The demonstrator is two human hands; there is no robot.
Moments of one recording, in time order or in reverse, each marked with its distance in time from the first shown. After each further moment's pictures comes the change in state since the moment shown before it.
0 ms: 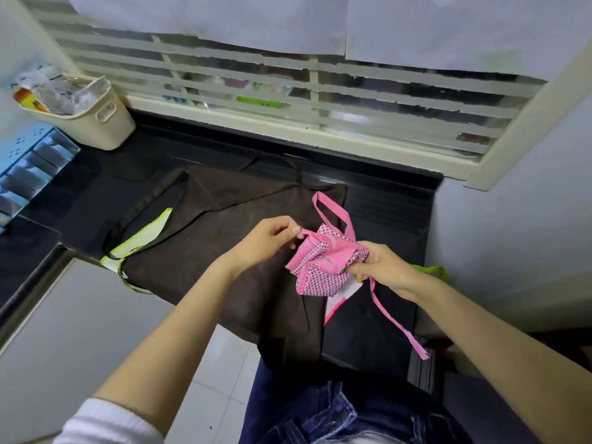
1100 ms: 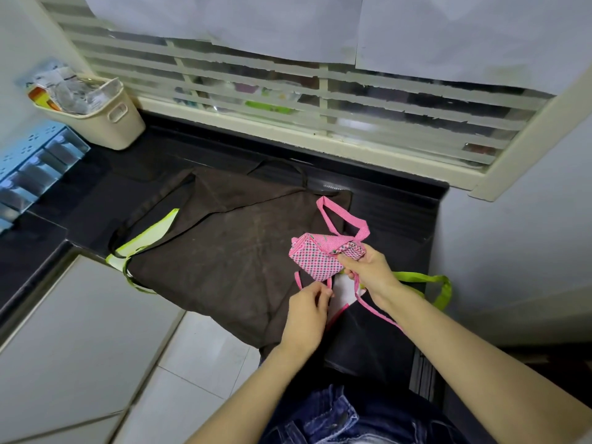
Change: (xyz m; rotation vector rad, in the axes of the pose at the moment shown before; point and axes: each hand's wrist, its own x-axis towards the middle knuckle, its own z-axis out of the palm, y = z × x) left_hand -0.046 -0.030 0.126 0.047 0.436 -0.125; right_hand 0.021 0.003 0.033 0.348 0.328 0.072
